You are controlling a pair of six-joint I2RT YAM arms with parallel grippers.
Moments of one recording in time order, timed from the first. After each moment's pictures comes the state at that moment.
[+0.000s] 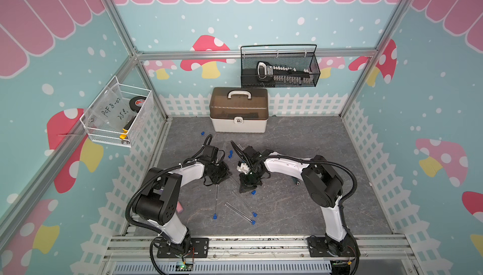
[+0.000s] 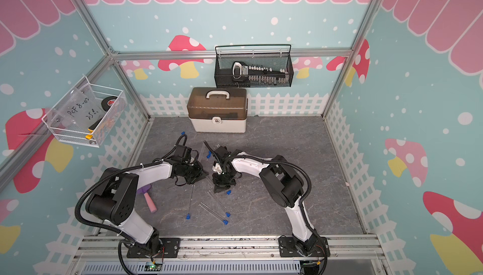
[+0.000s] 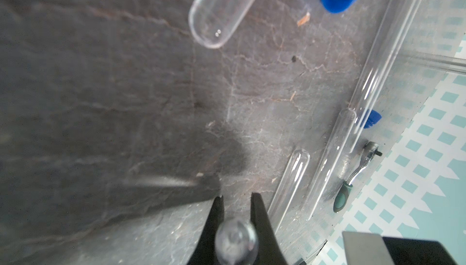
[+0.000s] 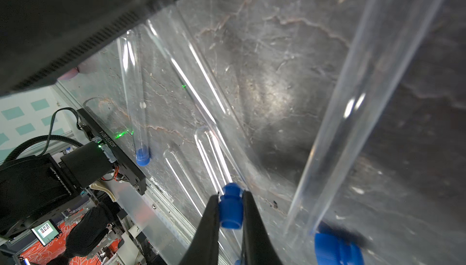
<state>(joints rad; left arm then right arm) -0.27 1.67 0.84 -0.29 0.44 -0.98 0.82 2.07 1.47 -0.76 -0.55 0.49</state>
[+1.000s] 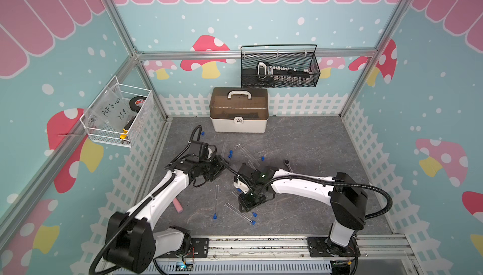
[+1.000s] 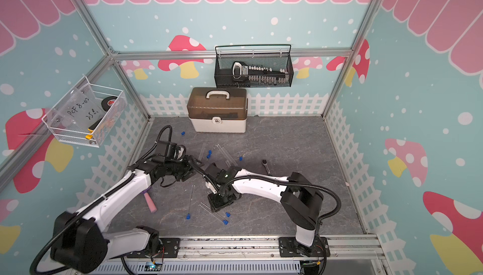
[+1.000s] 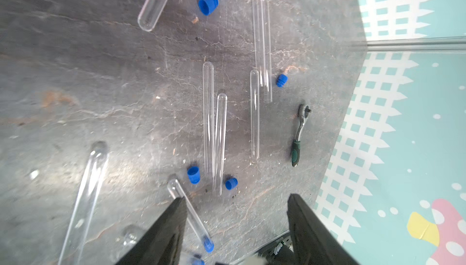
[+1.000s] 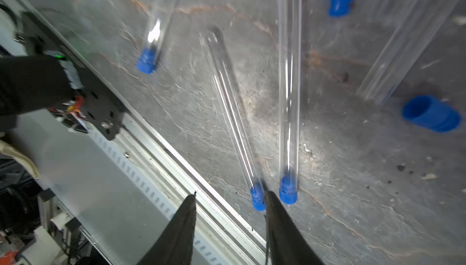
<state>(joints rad) -0.26 1.15 0.85 -0.61 0.39 -0.91 1.09 1.79 1.28 -0.82 -0.29 0.49</state>
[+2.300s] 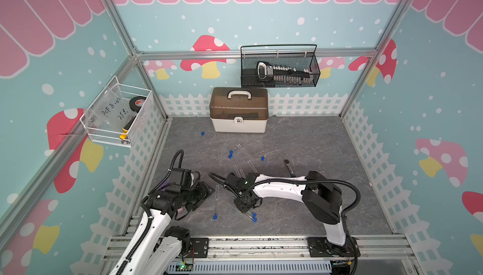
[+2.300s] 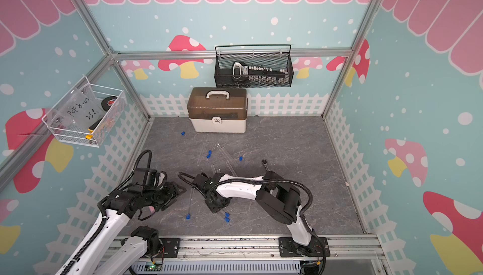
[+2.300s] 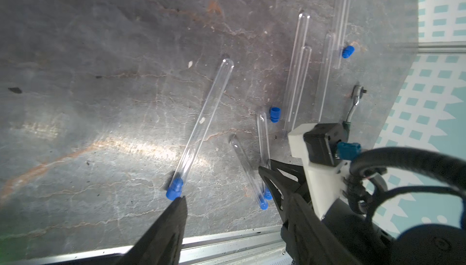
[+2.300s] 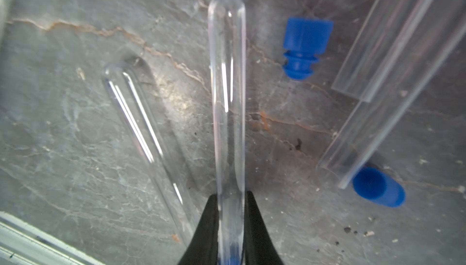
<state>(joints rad) -0.18 0.74 0.67 -0.95 0.36 -0.86 1.15 1.98 1.41 -0.85 0.01 0.40</state>
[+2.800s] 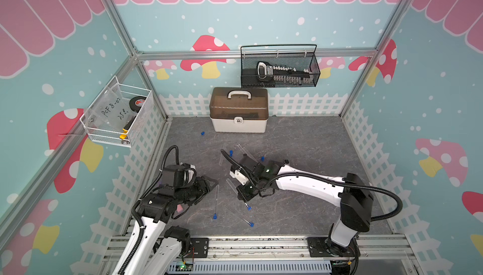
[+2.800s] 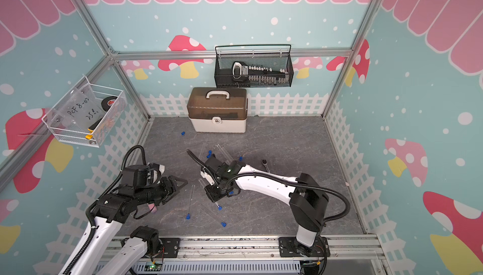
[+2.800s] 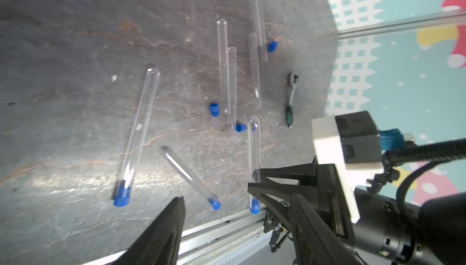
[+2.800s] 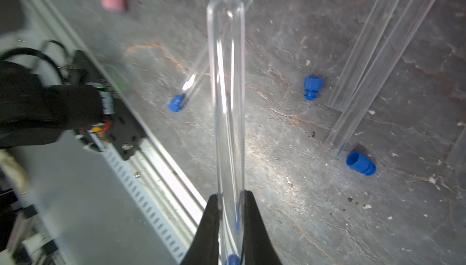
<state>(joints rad) -0.18 0.67 0.74 -0.86 0.54 -0.87 1.03 1.68 1.37 -0.75 -0.31 0.41</state>
